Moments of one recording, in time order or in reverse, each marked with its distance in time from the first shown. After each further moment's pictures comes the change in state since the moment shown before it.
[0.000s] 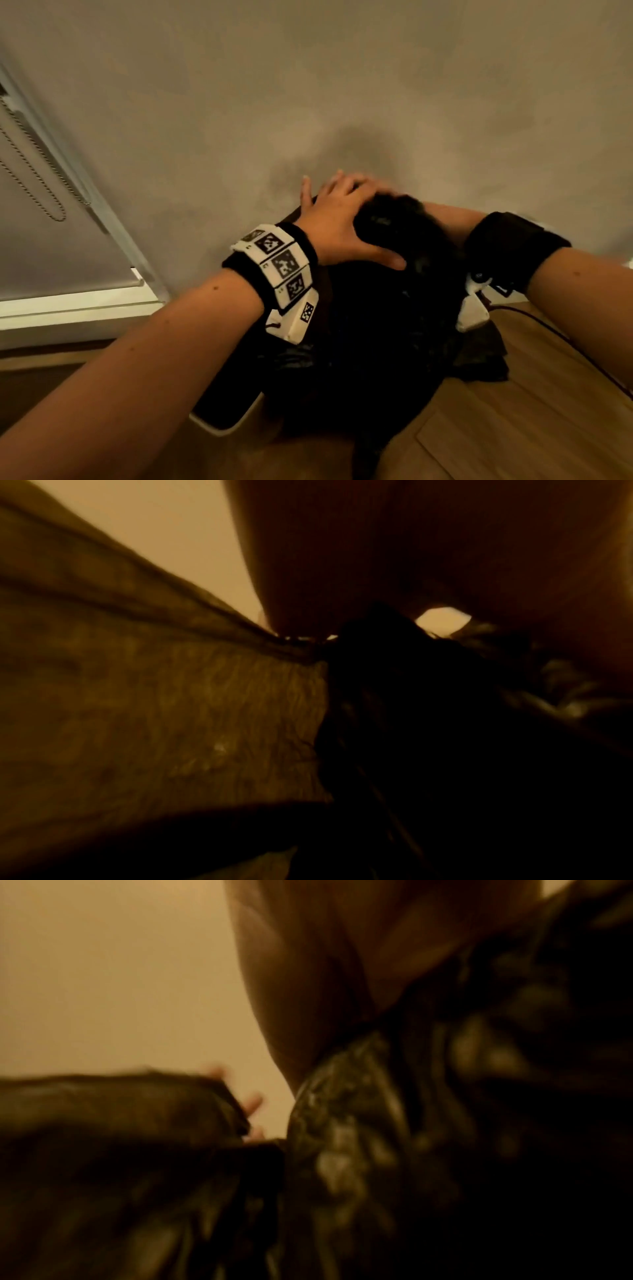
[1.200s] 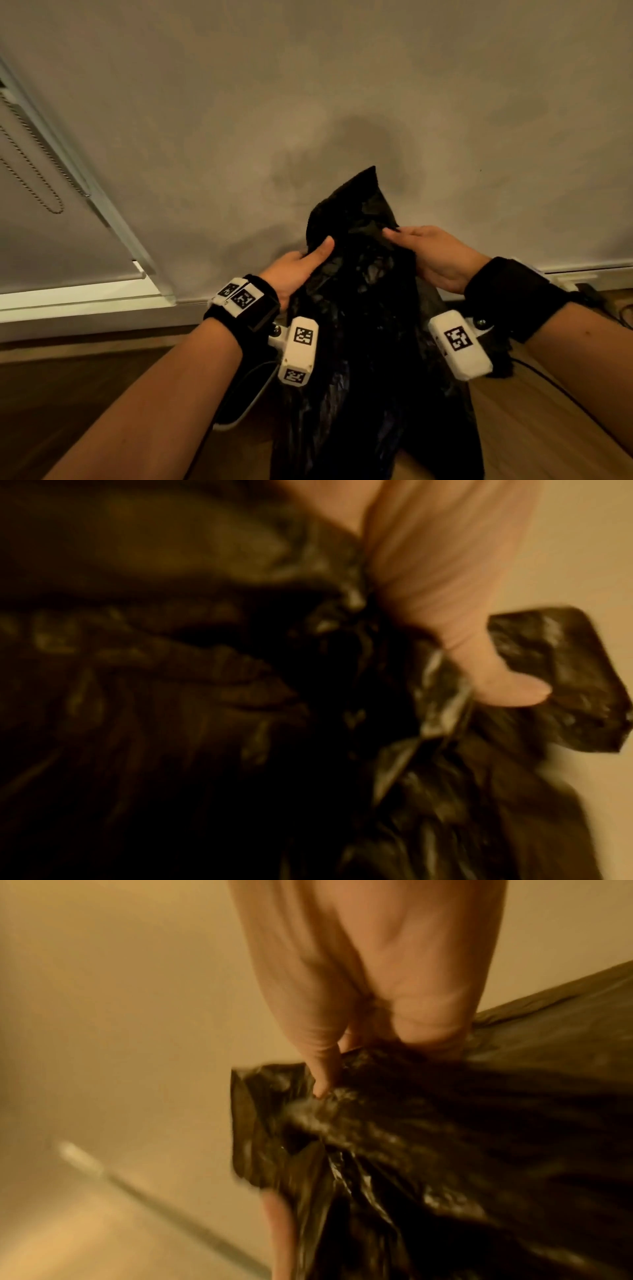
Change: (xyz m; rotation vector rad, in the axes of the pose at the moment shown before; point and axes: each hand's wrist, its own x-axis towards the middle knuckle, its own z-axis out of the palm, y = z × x) left_hand -0.042 -0.069 0.065 -1.241 -0.090 -0.724; right_hand 0.012 0.055 0.027 0.345 0.022 -0.041
